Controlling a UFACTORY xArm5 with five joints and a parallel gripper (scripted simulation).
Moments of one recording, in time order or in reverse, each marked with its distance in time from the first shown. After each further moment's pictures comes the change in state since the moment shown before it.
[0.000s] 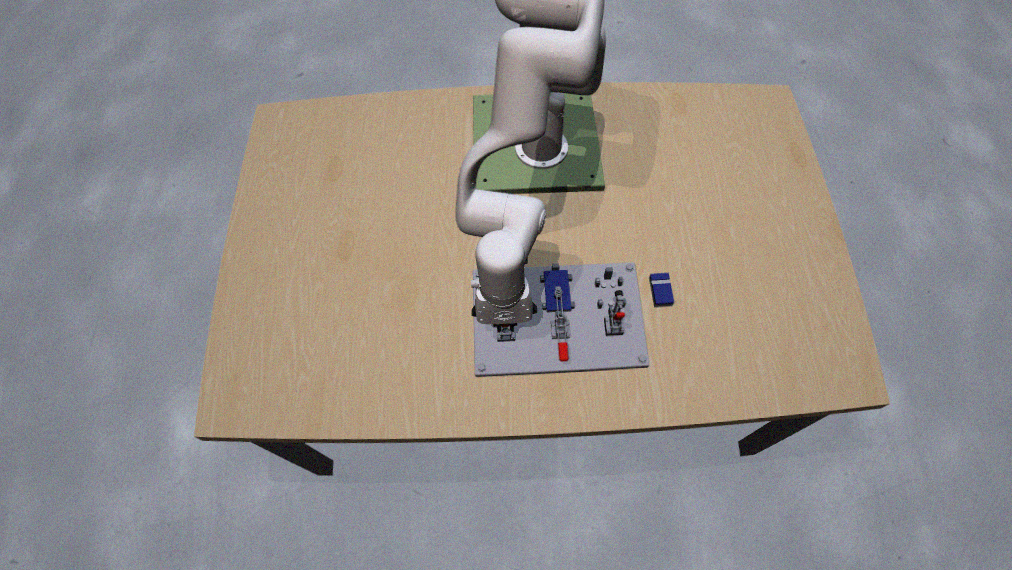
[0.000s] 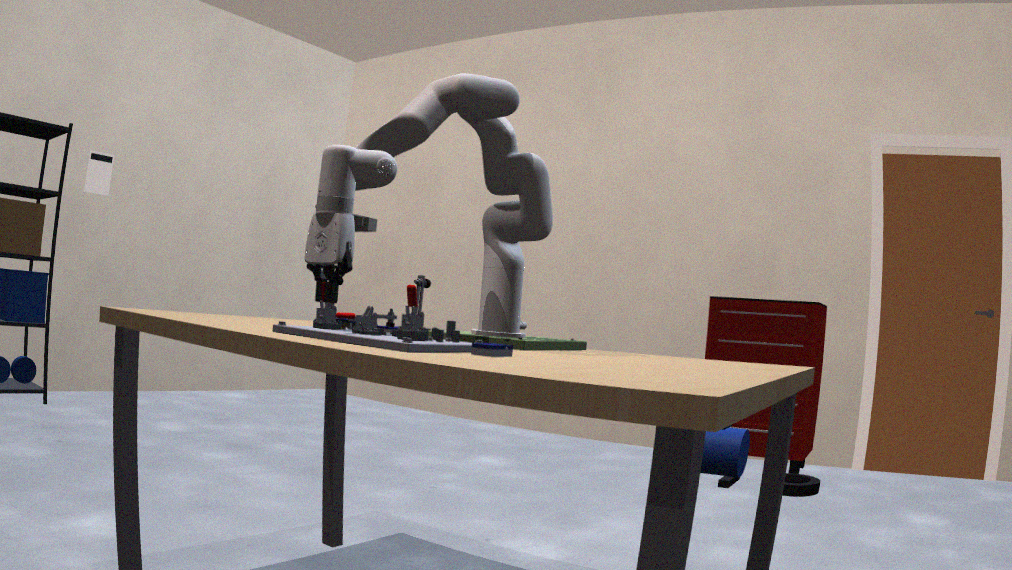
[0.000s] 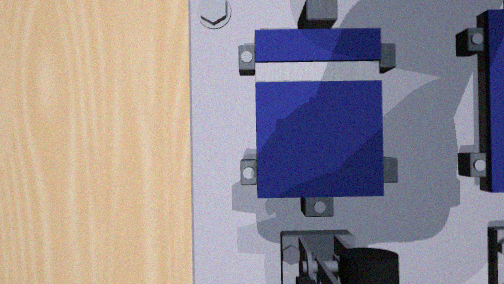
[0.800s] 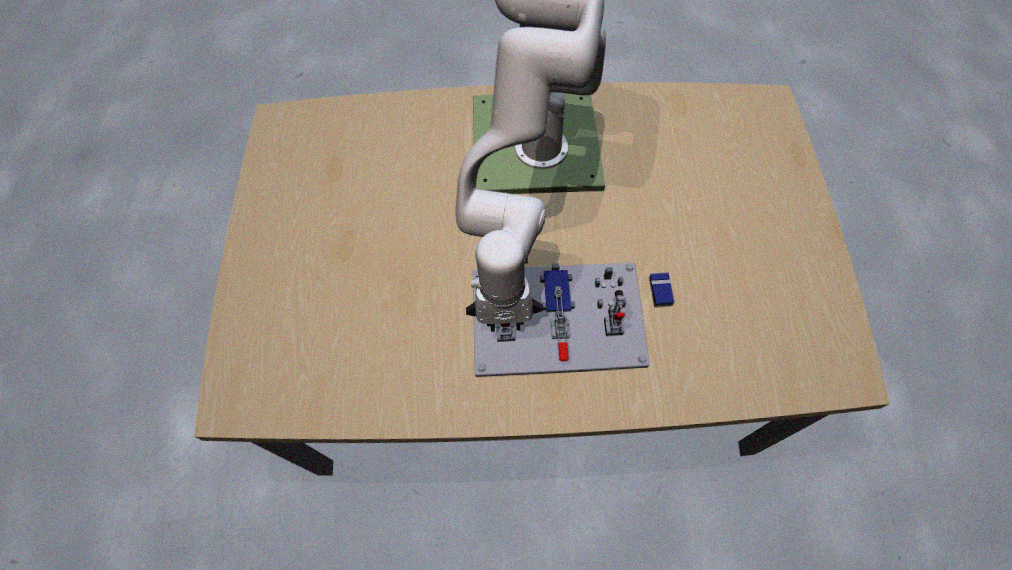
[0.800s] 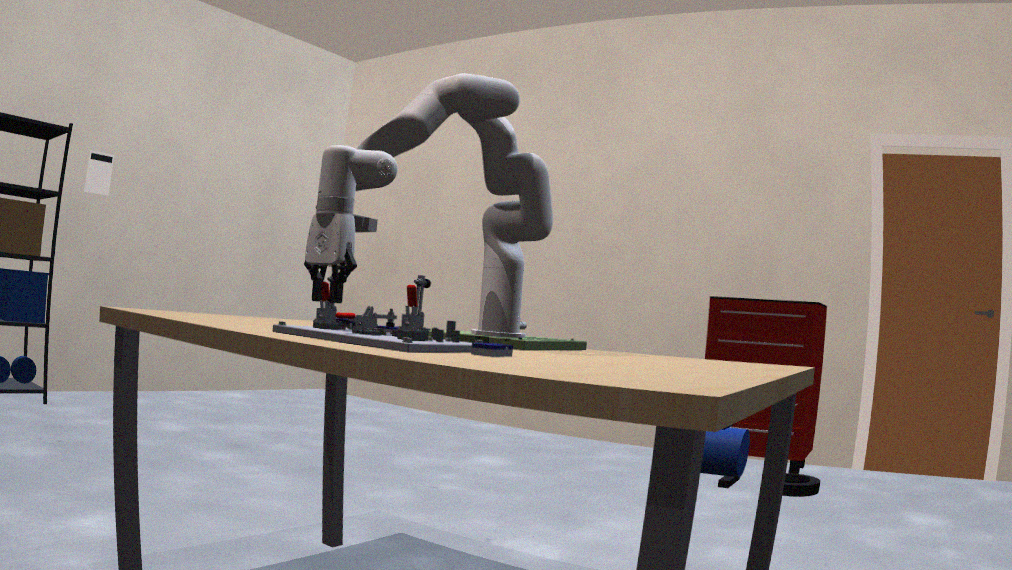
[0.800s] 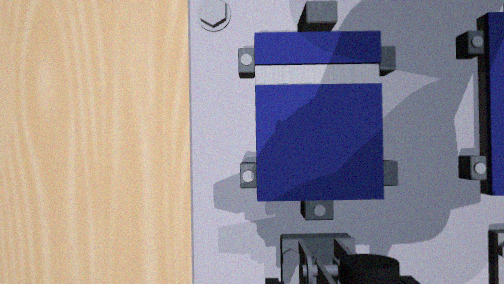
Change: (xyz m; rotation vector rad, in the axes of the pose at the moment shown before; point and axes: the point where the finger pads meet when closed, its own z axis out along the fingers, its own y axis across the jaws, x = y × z) arm 0.001 0.000 0.001 -0.001 0.003 0.000
